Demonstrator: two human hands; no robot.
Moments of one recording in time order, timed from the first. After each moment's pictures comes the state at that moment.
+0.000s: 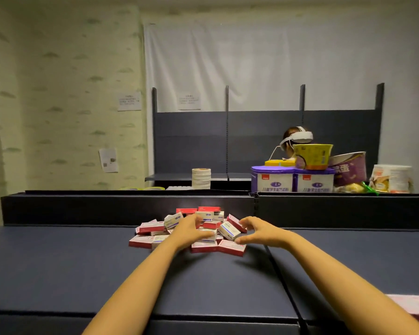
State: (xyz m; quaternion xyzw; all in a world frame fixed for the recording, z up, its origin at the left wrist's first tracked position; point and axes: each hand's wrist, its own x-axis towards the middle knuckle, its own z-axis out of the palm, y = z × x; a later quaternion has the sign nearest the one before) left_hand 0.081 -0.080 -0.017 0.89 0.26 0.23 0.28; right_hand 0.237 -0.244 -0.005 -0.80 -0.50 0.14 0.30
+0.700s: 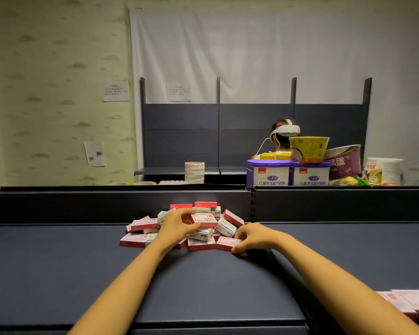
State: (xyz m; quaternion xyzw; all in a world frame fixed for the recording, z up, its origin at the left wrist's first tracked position) left_hand 0.076 -0.059 -0.025 0.87 0.19 0.35 0.30; right_hand 0.238 -0.223 -0.022 -0.83 -0.51 0.12 0.18
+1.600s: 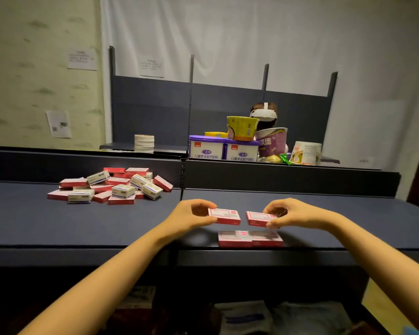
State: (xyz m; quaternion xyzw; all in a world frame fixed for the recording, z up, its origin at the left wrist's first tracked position) left_hand 0.139 -0.312 -0.049 0.83 0.04 0.23 0.51; right_hand 0.319 -0.539 0.005 -0.82 -0.49 0.17 0.23
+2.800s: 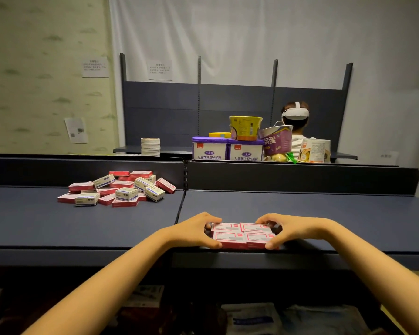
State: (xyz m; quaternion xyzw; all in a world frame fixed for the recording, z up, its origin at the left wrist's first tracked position) left_hand 0.151 -0.340 -0.037 0.96 0.07 0.00 0.28; right_hand 0.339 -0.534 -0.023 -0.80 -0.49 0.29 0.17
